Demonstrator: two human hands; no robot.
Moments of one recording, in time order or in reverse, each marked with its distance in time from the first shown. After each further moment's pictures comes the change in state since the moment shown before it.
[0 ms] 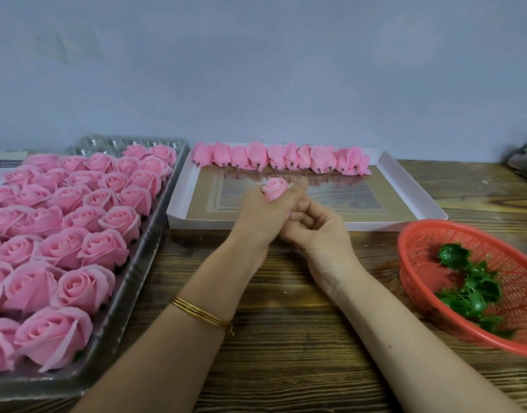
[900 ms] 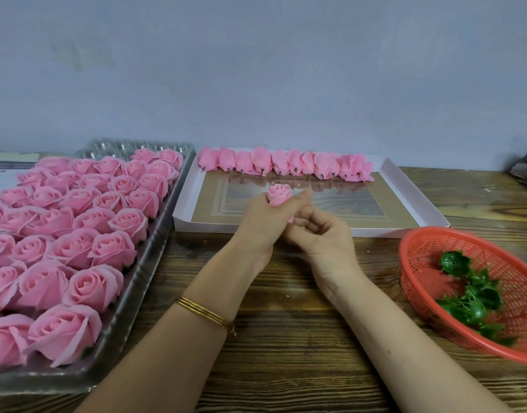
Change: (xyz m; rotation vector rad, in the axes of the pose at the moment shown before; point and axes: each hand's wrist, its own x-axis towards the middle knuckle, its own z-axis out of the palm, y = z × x) left_hand -0.001 0.002 0.001 -0.029 -0.020 -0.084; right_hand -0.003 -0.002 0.004 -0.048 0.055 -0.024
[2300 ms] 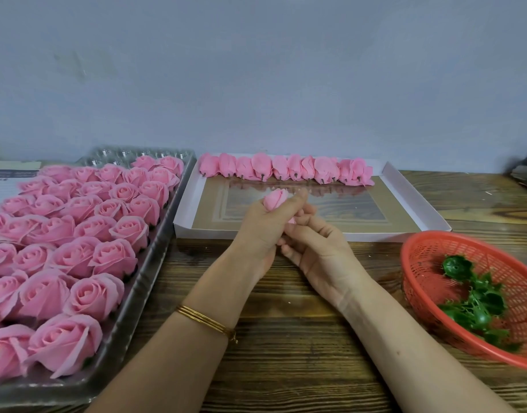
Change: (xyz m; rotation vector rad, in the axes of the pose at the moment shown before) left_hand -0.004 0.005 -0.001 0.000 -0.054 -0.009; right_hand 0.004 -0.003 -0.004 0.315 -0.145 0.240
